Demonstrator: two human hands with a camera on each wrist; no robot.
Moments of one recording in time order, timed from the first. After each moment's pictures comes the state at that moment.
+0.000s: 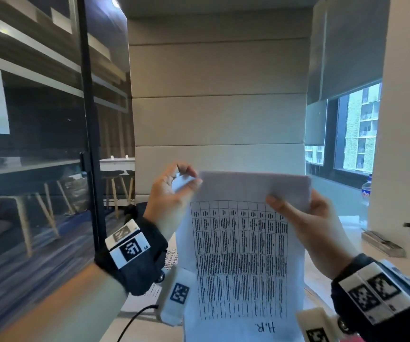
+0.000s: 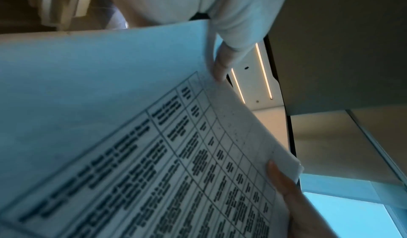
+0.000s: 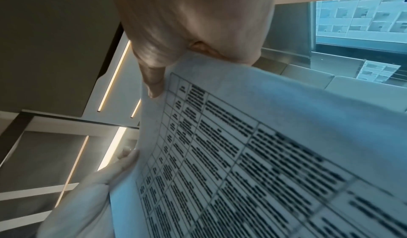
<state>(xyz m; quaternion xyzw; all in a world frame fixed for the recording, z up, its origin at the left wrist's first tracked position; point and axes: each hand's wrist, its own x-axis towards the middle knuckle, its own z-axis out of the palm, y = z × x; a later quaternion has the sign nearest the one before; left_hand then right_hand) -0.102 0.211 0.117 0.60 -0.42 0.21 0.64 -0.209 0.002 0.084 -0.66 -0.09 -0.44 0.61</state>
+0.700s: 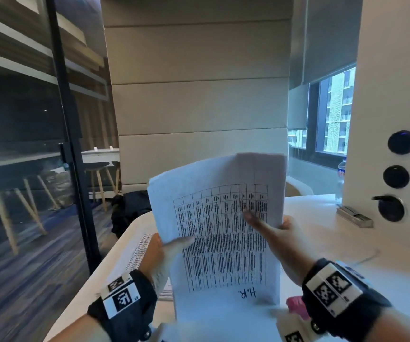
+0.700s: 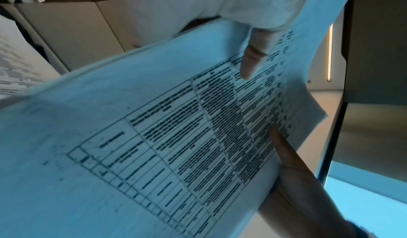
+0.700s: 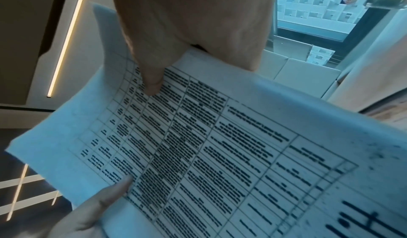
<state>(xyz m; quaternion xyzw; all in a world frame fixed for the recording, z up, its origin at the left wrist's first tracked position) -0.135 0.216 0.021 0.61 -0.29 -0.05 0.73 -0.223 0.019 0.031 -0.69 0.03 -0.33 0.64</state>
